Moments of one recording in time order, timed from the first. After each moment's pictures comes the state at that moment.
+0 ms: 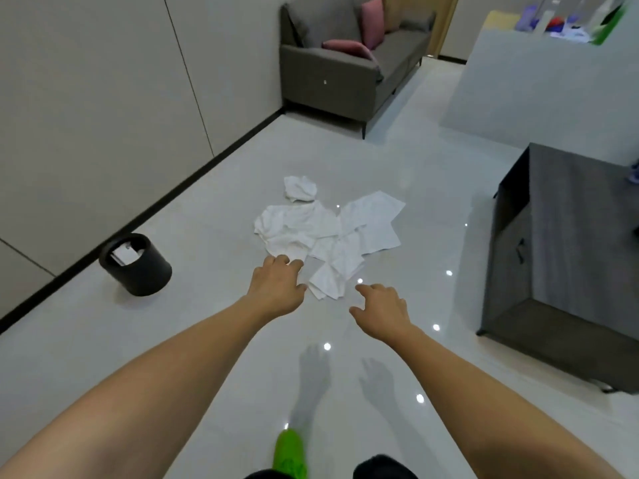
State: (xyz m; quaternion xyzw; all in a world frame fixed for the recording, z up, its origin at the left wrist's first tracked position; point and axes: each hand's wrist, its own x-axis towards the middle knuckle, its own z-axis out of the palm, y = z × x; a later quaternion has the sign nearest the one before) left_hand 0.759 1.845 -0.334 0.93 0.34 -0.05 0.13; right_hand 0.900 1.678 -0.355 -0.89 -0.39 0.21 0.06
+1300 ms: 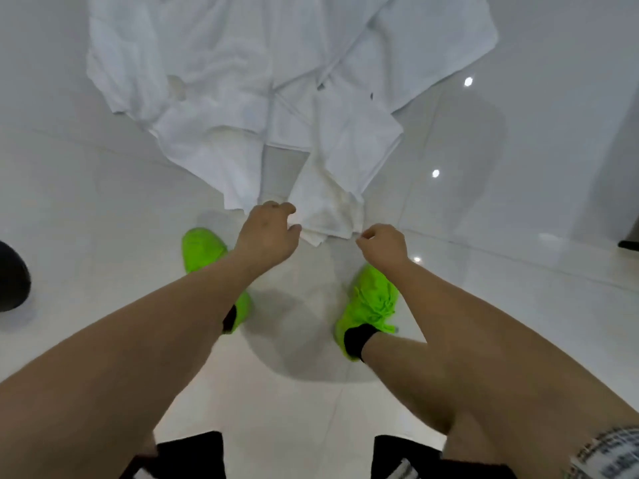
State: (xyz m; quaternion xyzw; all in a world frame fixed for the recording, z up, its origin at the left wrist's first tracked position) left_hand 1.161 2.200 -0.915 0.83 0.35 -0.32 0.31; right_hand 1.264 2.006 -0.965 -0.86 -0.01 0.50 0.14
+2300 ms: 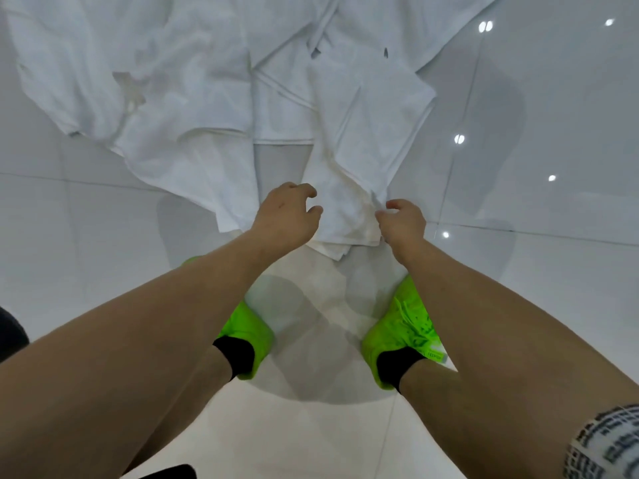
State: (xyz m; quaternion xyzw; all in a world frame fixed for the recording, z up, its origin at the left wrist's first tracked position) left_hand 1.195 2.230 -1.050 0.84 0.29 -0.34 0.32; right_hand 1.263 2.030 -1.125 -0.82 0.24 0.43 0.29
